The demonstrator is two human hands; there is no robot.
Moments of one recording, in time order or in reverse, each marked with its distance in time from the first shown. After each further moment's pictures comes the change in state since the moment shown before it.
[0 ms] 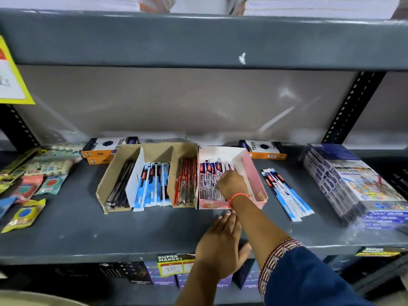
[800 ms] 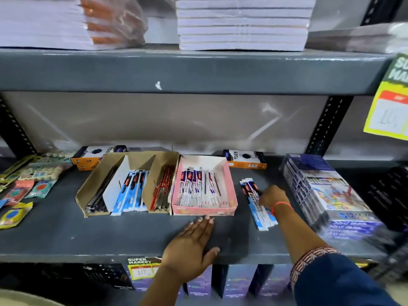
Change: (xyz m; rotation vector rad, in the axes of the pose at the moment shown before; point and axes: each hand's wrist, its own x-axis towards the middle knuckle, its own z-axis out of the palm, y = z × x) left_hand 0.001 0.011 -0.009 0.096 -0.091 -0.121; right_hand 0.035 0.118 -0.115 -0.126 0.020 0.208
